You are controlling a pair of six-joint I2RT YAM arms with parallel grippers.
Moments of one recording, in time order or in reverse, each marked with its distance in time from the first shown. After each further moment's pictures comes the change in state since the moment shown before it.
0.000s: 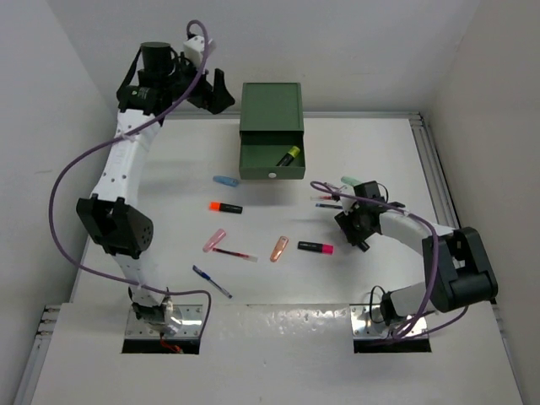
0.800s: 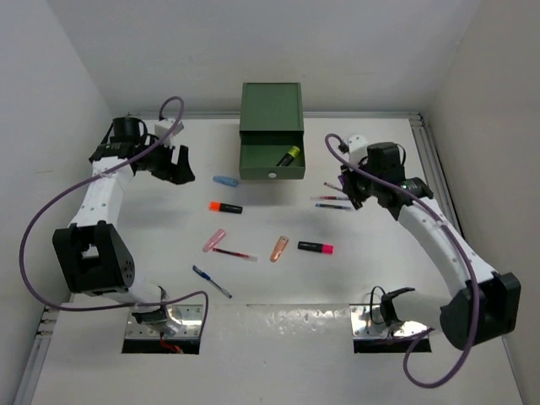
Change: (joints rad) left arm 0.287 -0.326 -0.753 -0.089 0.040 0.210; right arm 0.046 -0.191 0.351 -0.186 -0.038 0.122
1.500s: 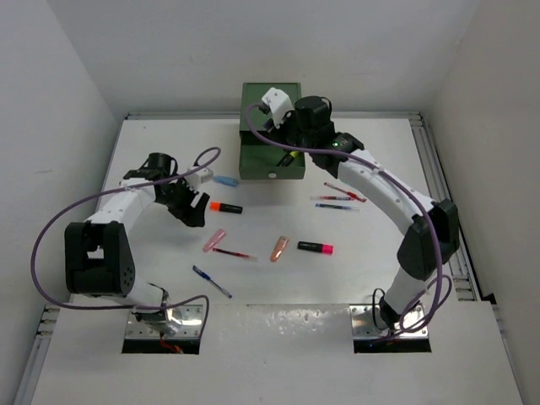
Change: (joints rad) left arm -0.125 -0.032 -0.332 -0.035 -0.105 0.254; right arm 0.310 0.461 0.609 0.261 0.042 -0.130
